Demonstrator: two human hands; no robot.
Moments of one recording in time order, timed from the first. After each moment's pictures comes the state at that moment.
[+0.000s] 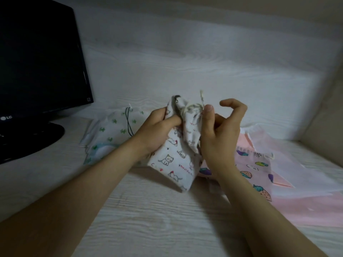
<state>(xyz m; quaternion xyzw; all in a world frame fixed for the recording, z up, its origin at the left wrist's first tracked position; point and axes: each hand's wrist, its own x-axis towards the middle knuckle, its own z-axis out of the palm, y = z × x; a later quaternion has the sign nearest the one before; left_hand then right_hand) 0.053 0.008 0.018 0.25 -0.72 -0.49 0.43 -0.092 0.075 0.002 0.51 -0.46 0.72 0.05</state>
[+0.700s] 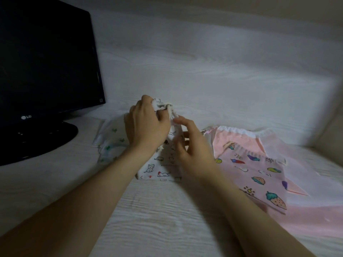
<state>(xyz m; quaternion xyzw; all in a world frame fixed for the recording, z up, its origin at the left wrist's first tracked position) 0.066 -0.028 0.008 0.49 -0.67 -0.04 0.56 -0.062 0.044 -0.036 0.67 -0.51 0.54 -0.04</state>
